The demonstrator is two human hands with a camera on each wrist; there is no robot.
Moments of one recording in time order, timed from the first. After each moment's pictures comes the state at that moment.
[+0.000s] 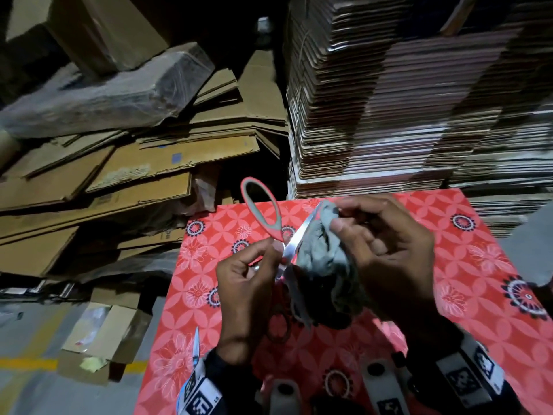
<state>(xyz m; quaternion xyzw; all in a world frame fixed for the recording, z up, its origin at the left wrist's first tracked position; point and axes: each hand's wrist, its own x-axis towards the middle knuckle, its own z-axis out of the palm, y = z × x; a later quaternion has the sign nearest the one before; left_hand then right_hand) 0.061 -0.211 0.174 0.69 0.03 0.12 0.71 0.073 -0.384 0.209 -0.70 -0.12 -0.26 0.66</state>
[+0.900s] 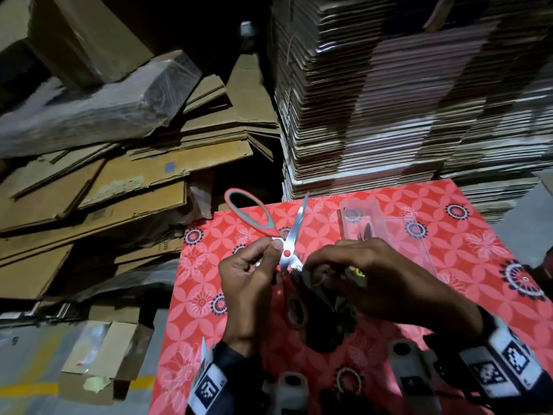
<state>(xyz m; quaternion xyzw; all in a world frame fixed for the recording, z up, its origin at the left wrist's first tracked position) 0.073 -0.202 0.179 0.64 0.04 0.06 0.77 0.080 -0.408 0.196 -0.85 -0.37 -0.07 0.37</state>
